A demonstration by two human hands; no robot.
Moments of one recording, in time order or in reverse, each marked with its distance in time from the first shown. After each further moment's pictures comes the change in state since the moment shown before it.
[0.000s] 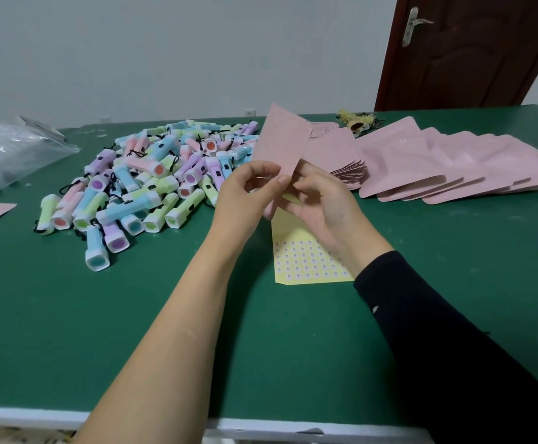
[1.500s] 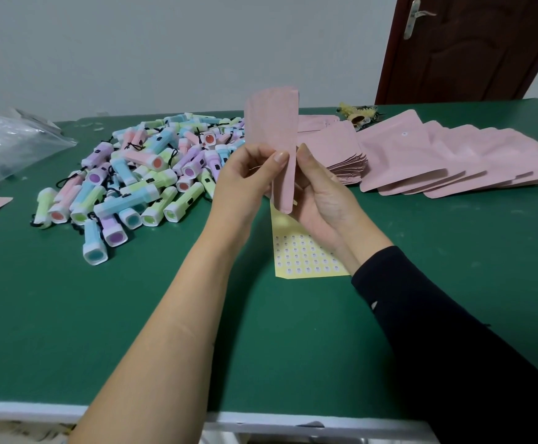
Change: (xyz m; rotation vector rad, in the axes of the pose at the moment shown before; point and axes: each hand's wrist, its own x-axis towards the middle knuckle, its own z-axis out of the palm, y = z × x) left_hand -0.005 0.015 0.002 -0.220 -0.050 0.009; right_hand 0.001 0.008 0.004 0.155 -0.036 0.031
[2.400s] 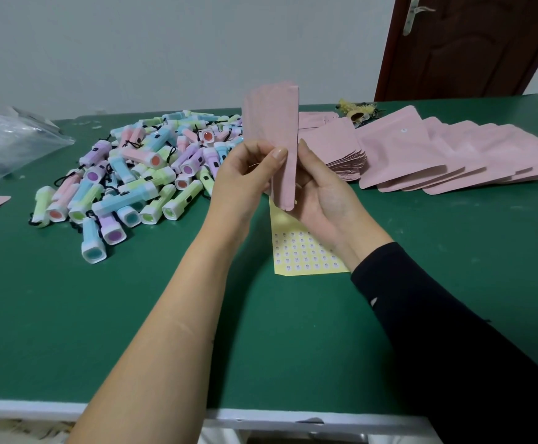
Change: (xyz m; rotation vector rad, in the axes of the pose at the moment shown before) left_hand 0.000 0.000 0.001 -0.018 -0.013 0.009; right_hand 0.003 0.000 -0.006 0.026 -0.019 0.052
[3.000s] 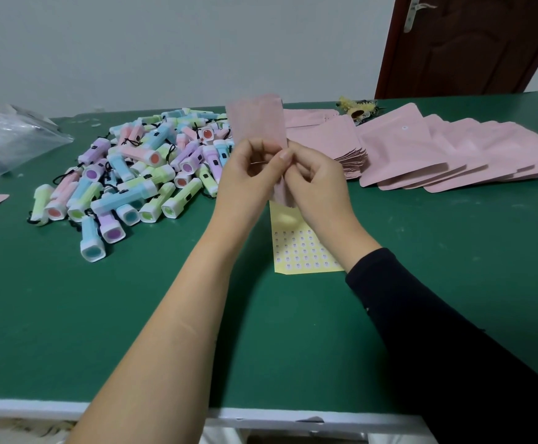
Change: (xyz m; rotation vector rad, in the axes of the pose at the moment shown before) left_hand -0.001 -0.005 0.004 0.141 0.020 0.123; right_hand -0.012 0.003 0.016 -0.813 0.151 -0.476
